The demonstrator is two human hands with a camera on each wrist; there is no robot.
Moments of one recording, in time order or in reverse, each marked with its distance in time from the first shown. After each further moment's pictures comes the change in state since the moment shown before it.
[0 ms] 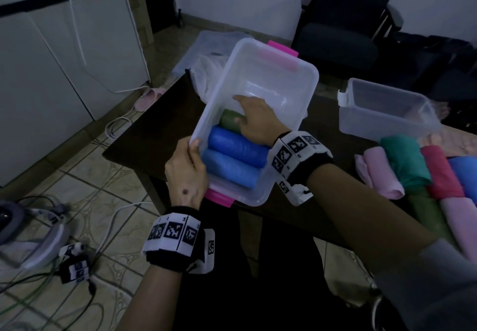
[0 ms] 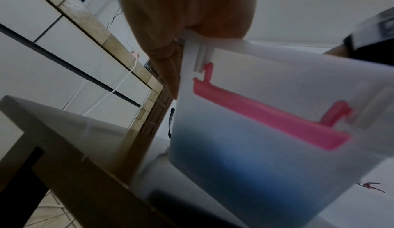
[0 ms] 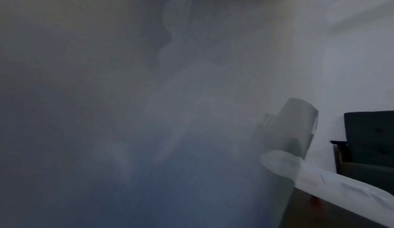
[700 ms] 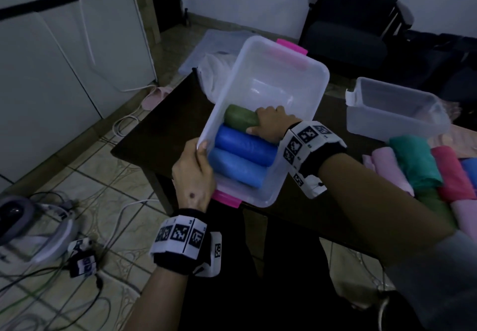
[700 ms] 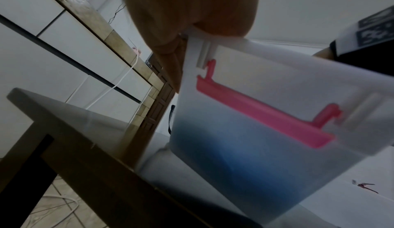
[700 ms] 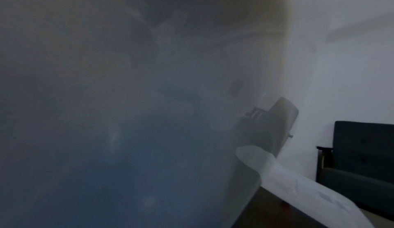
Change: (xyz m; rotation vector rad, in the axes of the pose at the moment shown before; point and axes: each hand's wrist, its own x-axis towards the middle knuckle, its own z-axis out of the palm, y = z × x) left_hand -0.005 -0.003 -0.002 0.030 0.003 -0.011; right_hand -0.001 0.004 -0.011 -0.268 -0.273 0.225
